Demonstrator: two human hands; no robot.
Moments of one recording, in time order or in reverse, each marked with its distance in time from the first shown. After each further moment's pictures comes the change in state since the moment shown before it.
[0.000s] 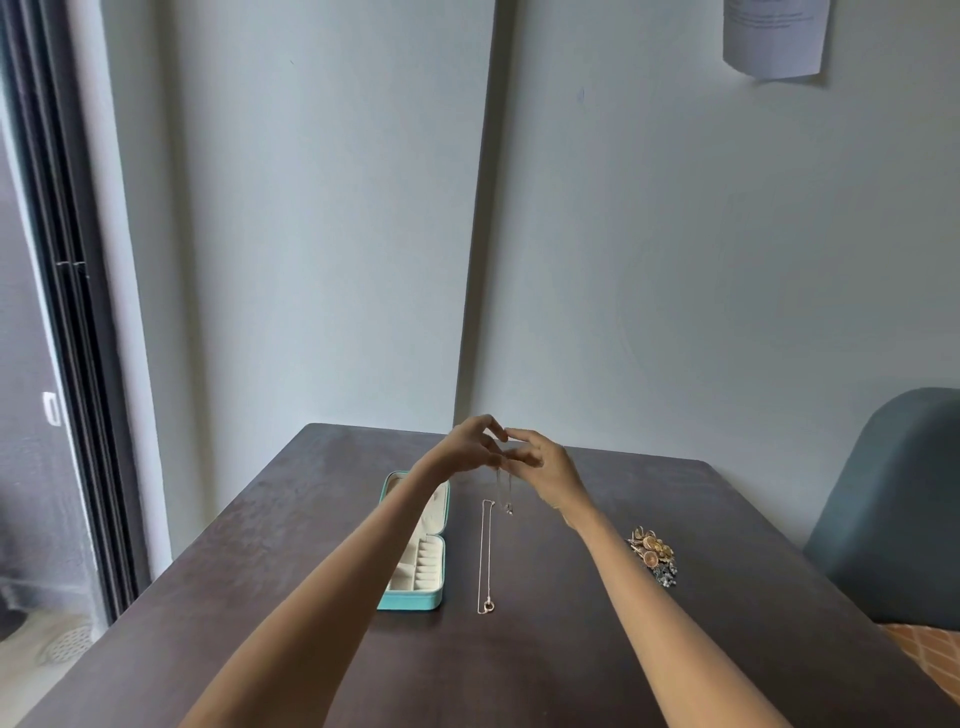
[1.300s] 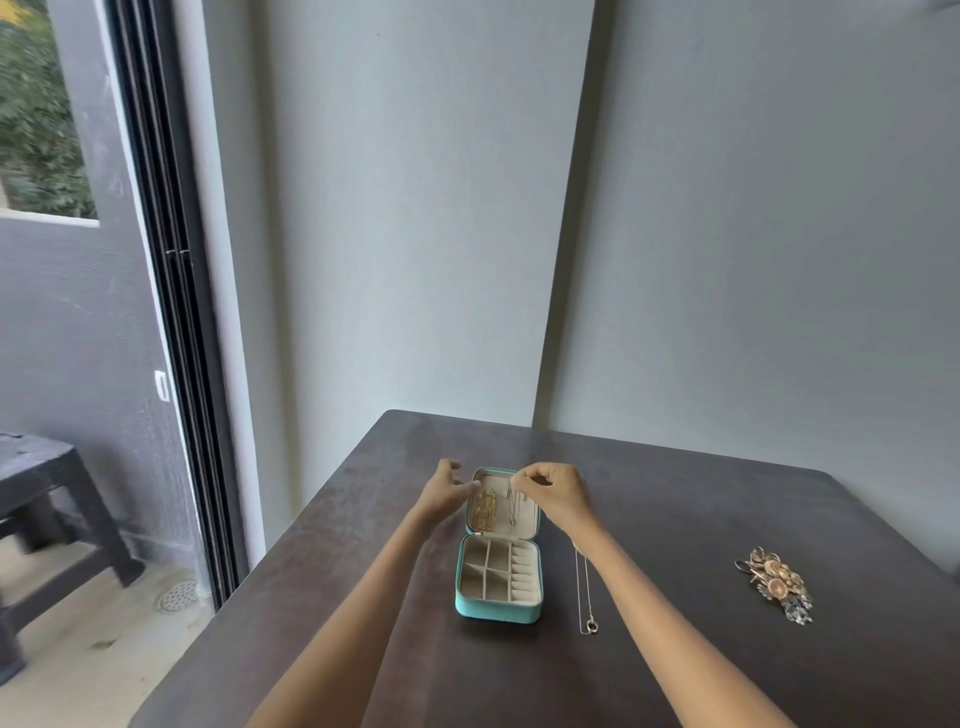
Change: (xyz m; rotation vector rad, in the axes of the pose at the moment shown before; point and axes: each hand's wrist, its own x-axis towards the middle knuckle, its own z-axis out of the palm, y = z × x) left_hand -0.049 -0.141 -0.050 -0.183 0.312 -0.445; right_hand 0.026 0.008 0.113 -0.122 0.035 0.073
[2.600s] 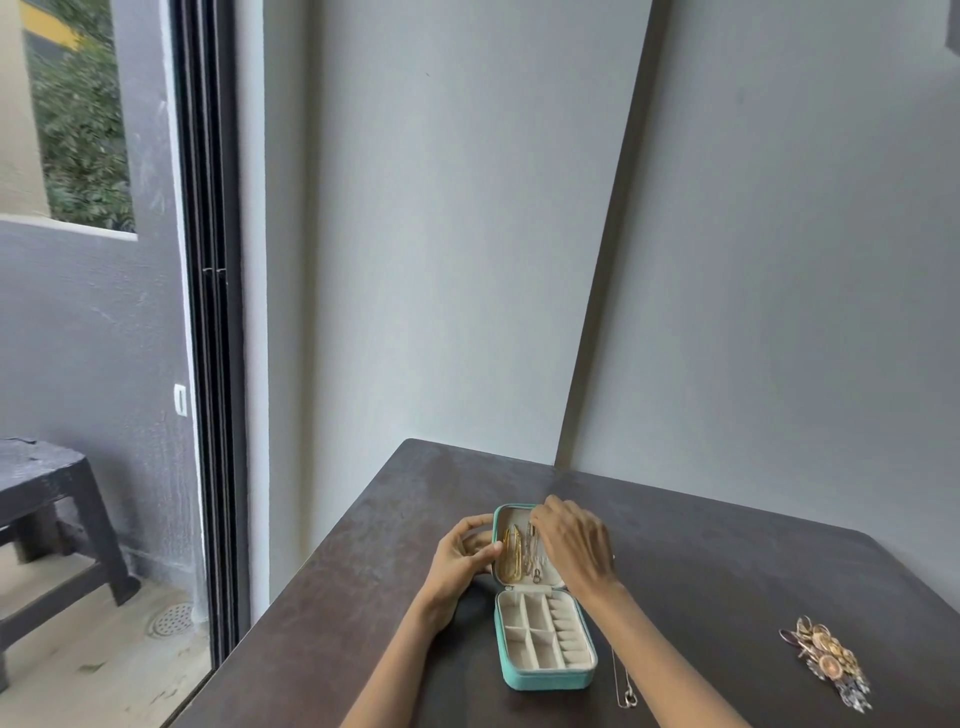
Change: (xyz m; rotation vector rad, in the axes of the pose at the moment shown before) left_hand -0.017 -0.044 0.003 -0.644 -0.109 0.230; right_hand 0.018 0.006 0.027 -1.094 0.120 -0.541
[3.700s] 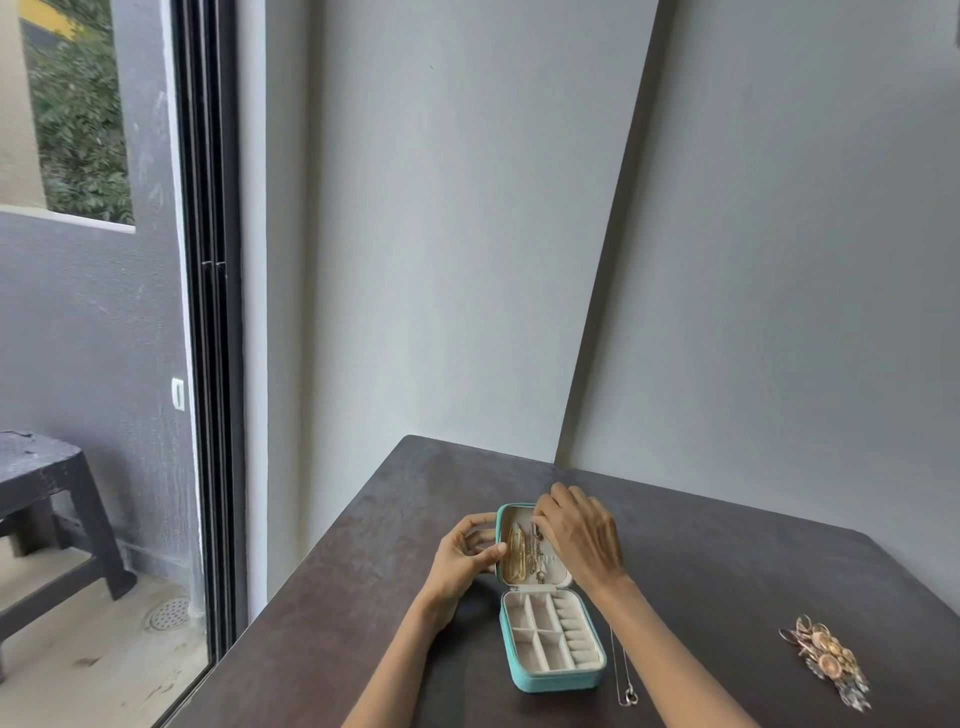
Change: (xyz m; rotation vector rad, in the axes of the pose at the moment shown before) left_hand -0.002 0.000 0.002 -0.005 -0.022 0.022; right_hand 0.002 0.012 0.006 -0.056 0.216 -0.089
